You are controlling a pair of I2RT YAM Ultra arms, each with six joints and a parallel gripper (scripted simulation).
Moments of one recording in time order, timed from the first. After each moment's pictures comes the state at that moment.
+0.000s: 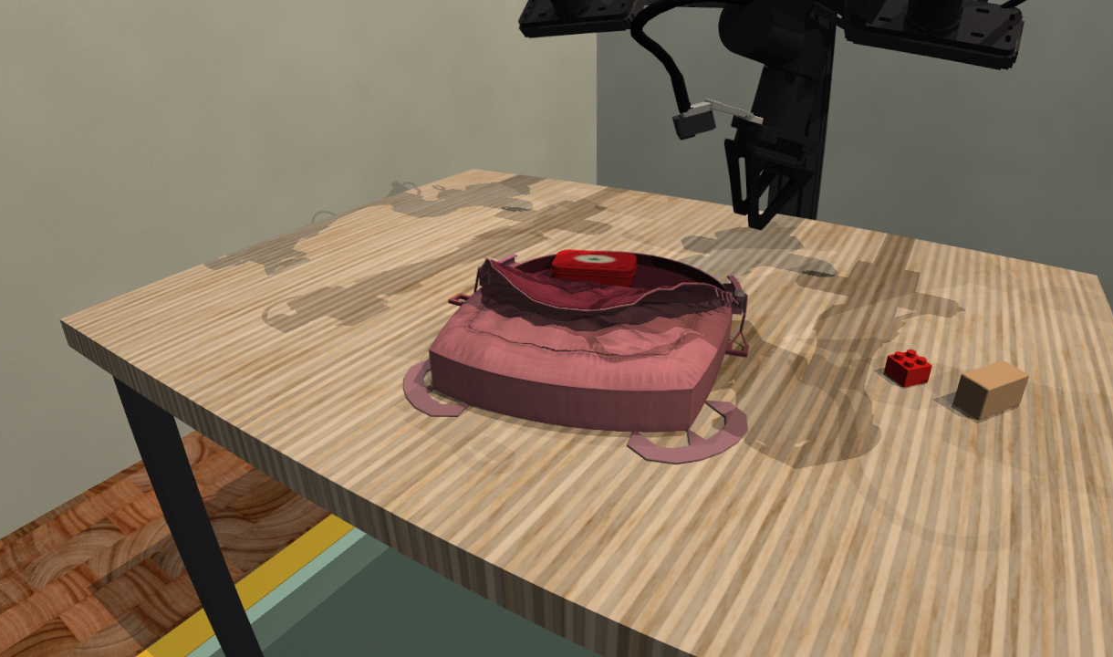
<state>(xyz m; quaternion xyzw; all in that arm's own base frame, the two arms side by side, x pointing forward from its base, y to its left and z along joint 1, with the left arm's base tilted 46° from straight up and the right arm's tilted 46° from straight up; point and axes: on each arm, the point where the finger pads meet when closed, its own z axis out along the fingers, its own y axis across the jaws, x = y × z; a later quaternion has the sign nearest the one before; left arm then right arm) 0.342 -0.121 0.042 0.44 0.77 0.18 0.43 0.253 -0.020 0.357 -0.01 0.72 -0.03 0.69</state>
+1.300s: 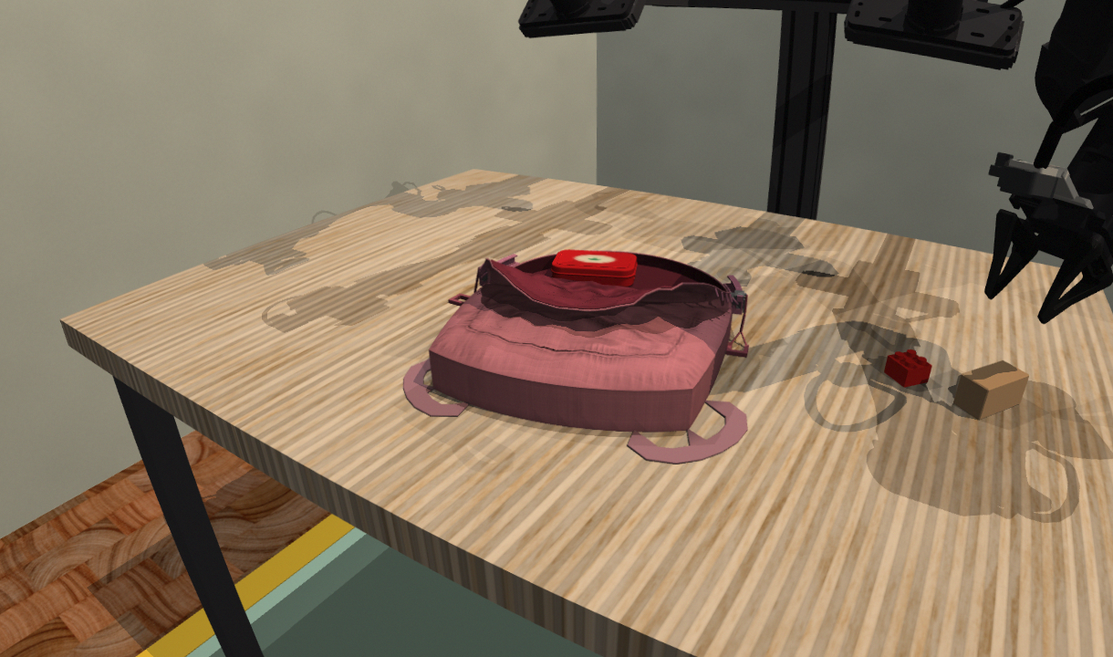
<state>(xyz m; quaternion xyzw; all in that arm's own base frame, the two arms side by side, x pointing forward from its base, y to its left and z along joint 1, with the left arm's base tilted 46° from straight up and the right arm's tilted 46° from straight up) 0.359 0.152 0.048 0.31 0.71 0.06 0.63 0.253 -0.021 0.357 -0.01 0.72 -0.03 0.69</state>
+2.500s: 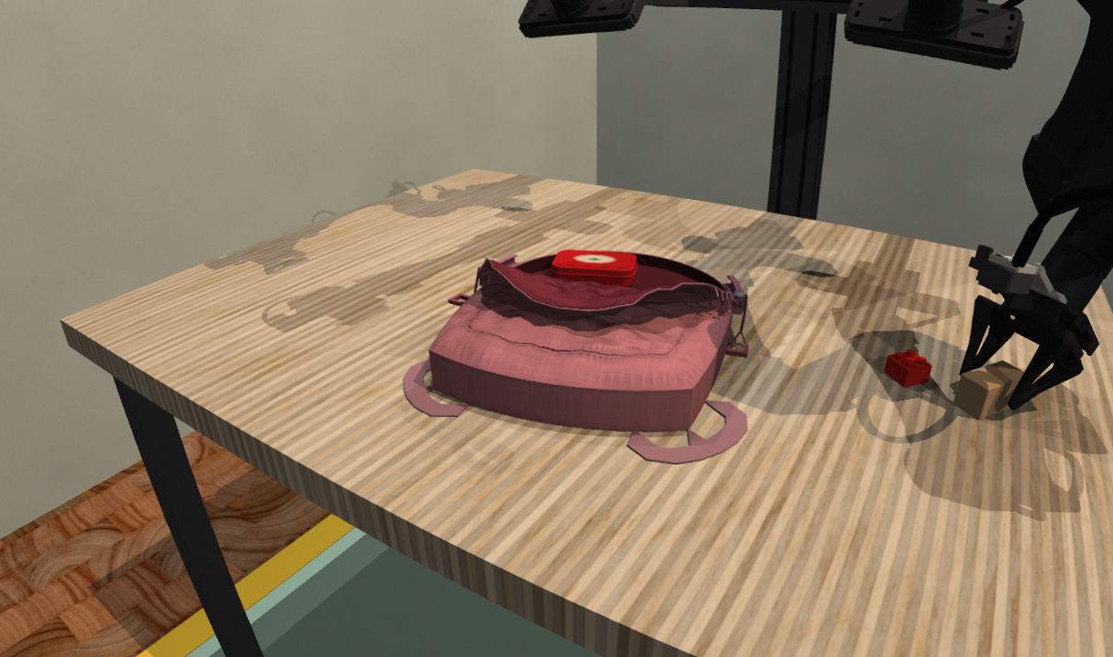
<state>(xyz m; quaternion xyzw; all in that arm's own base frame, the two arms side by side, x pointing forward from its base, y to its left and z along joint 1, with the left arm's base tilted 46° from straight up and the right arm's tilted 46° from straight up) 0.426 0.155 -0.004 0.31 0.70 0.05 0.64 0.253 -0.021 0.357 -0.01 0.72 -0.04 0.69</state>
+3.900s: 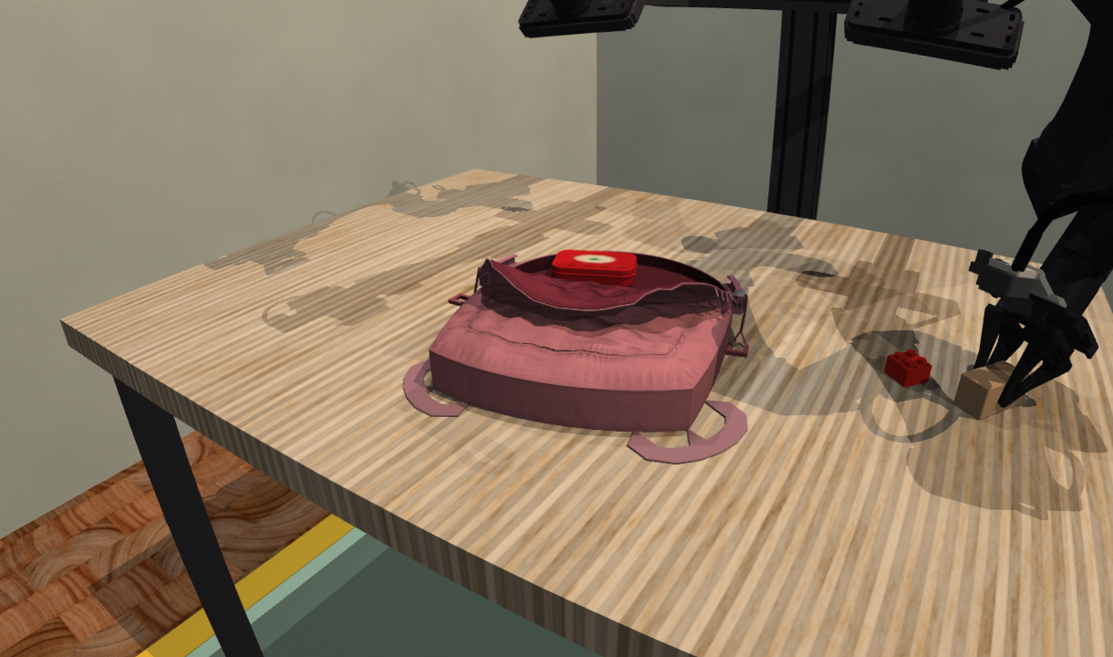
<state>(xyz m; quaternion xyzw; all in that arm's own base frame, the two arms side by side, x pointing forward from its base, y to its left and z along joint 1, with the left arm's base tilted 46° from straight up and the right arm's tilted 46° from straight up) 0.428 0.156 -0.007 0.31 0.70 0.05 0.64 0.253 -0.021 0.357 -0.01 0.72 -0.04 0.69</state>
